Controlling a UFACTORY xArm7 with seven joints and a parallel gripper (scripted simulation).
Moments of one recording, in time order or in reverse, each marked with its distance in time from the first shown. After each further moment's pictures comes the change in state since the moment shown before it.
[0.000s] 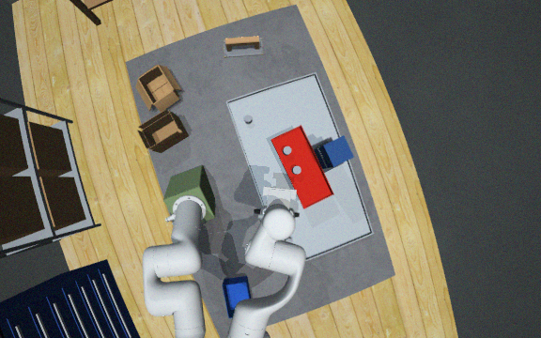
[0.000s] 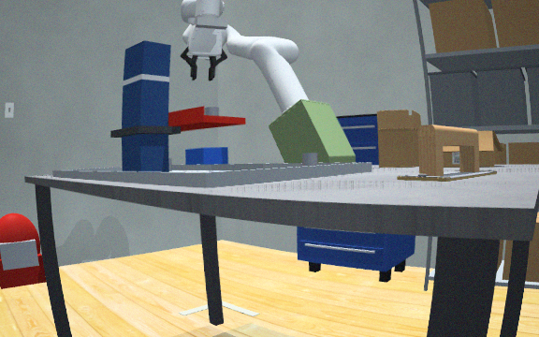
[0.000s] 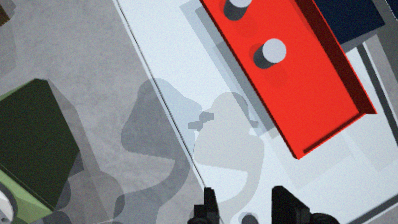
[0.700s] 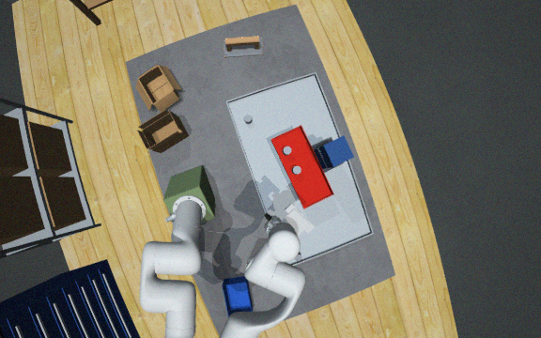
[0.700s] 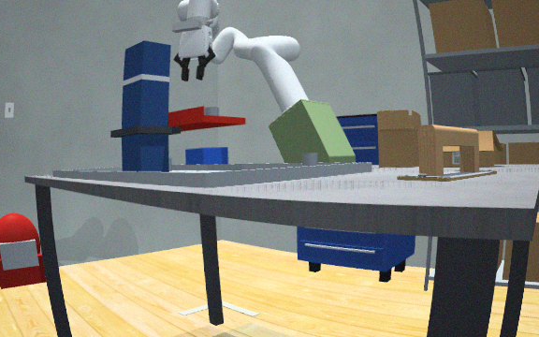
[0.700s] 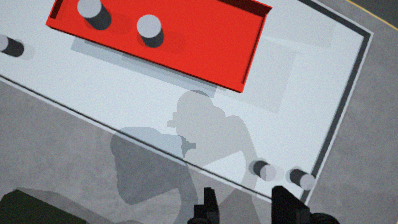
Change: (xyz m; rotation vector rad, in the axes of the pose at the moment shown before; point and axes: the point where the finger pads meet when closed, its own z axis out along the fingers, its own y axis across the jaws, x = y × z) arm -0.051 0.020 -0.009 -0.024 -0.008 0.696
